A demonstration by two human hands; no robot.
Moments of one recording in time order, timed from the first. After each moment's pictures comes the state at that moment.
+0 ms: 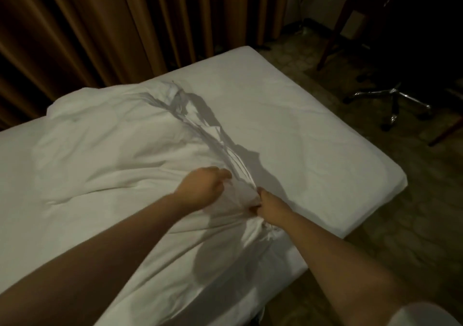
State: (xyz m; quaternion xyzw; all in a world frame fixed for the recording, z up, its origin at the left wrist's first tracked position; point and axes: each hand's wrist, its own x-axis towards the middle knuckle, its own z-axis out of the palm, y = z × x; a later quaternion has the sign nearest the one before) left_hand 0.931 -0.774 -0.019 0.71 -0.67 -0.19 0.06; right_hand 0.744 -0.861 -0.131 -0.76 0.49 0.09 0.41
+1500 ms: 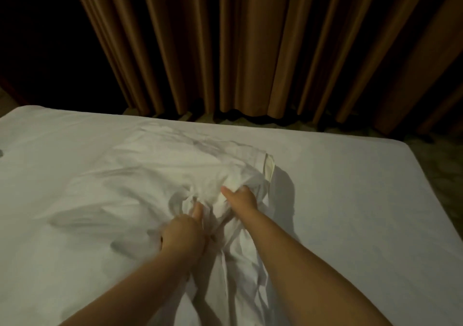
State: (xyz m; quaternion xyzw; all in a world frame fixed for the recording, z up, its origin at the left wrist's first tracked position) left_hand 1.172 -0.949 -0.092 0.97 -0.18 -0.16 -0.09; right_hand 1.191 -1.095 -0.123 -0.74 0.36 0.10 0.56
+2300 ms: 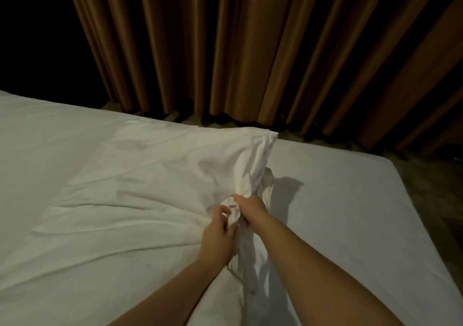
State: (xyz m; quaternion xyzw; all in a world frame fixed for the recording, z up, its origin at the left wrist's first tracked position) left_hand 1.180 -1.015 -0.127 0.83 -0.09 -0.18 0.51; right_hand 1.222 -1.134 -0.148 -0.74 0.43 0.13 0.50
